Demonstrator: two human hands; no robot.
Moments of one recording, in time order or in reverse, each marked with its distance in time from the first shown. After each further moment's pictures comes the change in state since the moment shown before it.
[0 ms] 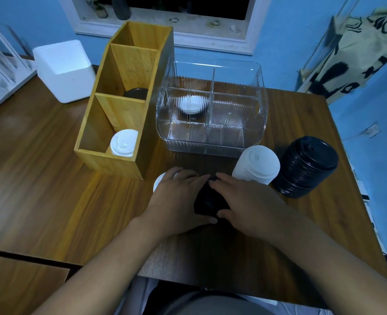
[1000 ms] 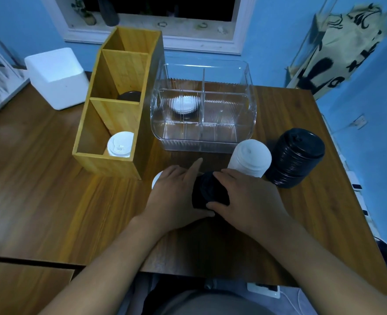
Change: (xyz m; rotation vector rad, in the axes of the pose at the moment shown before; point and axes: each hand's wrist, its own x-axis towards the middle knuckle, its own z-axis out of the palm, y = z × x) left_hand -0.002 0.006 -0.007 -0.036 -0.007 -0.054; right_hand -0.013 -0.007 0.022 0.054 0.332 0.159
